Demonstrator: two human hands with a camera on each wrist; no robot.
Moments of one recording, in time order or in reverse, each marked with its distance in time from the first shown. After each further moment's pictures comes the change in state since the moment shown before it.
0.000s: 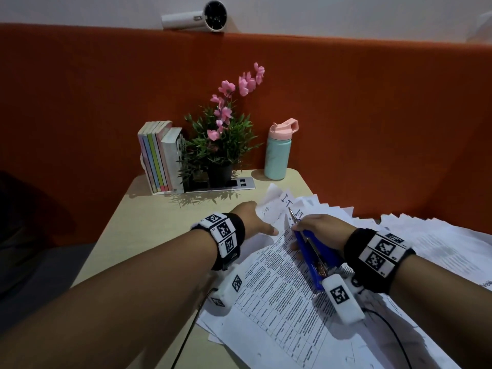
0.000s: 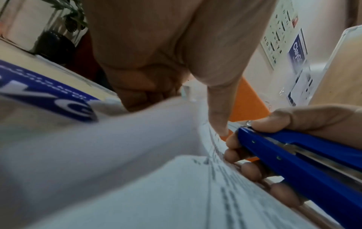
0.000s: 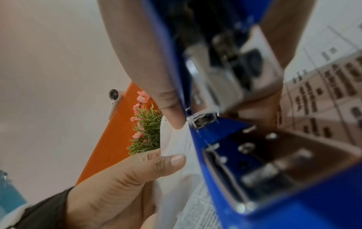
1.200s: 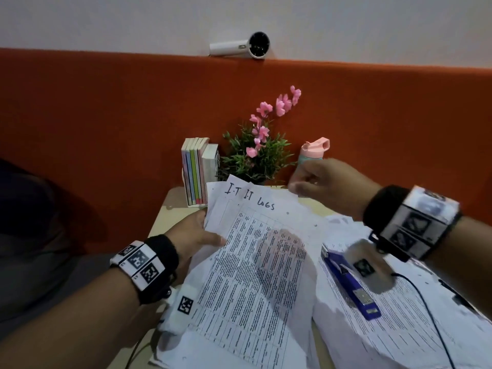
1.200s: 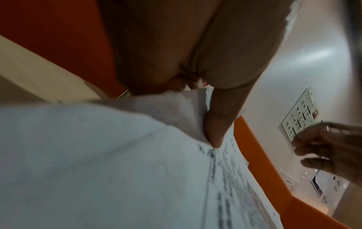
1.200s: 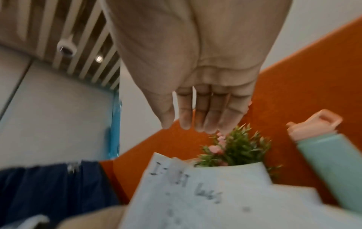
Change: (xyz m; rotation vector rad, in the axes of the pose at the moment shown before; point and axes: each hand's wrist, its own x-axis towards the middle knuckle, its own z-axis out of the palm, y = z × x) left_hand -0.075 -0.130 -0.123 -0.703 -0.057 0.136; right_hand -0.037 -0.141 0.041 -0.826 0.254 -0.715
